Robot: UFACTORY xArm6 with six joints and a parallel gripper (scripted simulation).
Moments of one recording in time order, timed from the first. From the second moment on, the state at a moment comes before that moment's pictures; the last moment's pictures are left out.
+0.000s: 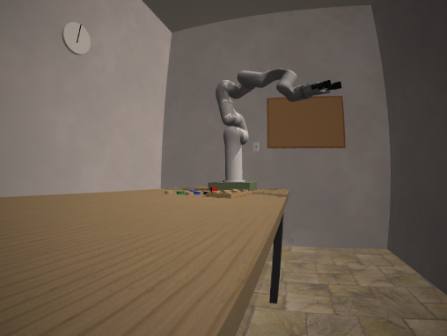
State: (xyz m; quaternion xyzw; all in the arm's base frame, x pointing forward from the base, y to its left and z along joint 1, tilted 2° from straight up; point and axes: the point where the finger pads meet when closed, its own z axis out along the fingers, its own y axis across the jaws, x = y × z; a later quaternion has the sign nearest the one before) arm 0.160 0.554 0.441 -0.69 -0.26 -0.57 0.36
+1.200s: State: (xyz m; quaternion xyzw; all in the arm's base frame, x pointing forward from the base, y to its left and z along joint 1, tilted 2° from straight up) arm 0.367 0.417 0.271 -0.79 -0.36 -0.47 0.16
